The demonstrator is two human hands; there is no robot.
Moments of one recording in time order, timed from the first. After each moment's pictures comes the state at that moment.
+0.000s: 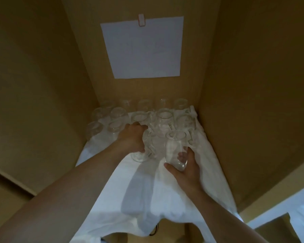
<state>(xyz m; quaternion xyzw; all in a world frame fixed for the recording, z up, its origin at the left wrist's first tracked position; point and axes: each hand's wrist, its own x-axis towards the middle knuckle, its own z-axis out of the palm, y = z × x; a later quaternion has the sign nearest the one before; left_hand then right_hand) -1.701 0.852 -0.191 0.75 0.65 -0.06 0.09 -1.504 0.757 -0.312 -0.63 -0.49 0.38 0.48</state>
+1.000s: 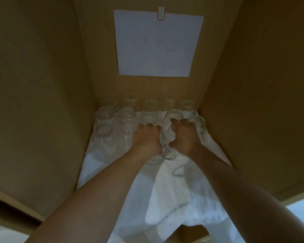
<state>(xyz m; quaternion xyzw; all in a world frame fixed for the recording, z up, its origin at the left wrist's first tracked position) -1.722 0.864 -0.196 0.79 0.60 0.01 0.11 -1.571 0.856 -0.203 -0.72 -0.69 0.06 0.07</state>
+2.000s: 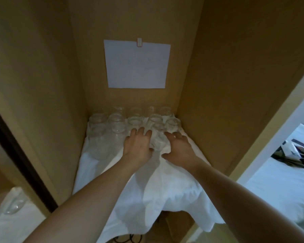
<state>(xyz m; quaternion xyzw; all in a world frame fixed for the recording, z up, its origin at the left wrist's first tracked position) -1.731 0.778 -0.195 0.83 0.54 0.14 -0.01 -1.565 0.733 -0.185 -0.74 -0.66 0.06 0.10</state>
